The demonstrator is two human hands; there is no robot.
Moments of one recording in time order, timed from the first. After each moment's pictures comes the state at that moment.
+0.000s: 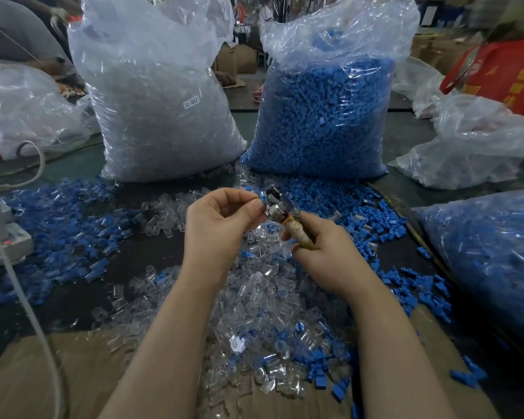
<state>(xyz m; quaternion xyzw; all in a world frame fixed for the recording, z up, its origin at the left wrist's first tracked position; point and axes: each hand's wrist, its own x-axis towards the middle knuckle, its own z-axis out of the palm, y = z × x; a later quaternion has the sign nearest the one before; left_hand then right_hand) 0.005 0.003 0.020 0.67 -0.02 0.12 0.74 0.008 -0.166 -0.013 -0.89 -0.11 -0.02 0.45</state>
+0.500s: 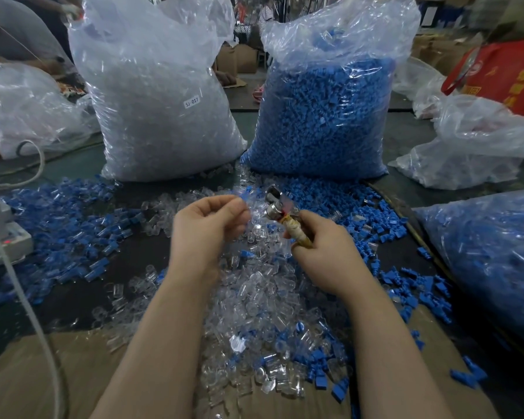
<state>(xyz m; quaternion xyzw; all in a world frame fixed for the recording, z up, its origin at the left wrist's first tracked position) 0.013 0.016 0.015 0.58 0.12 0.06 0.80 0.009 -0.162 -0.013 -0.91 -0.08 -0.05 0.40</state>
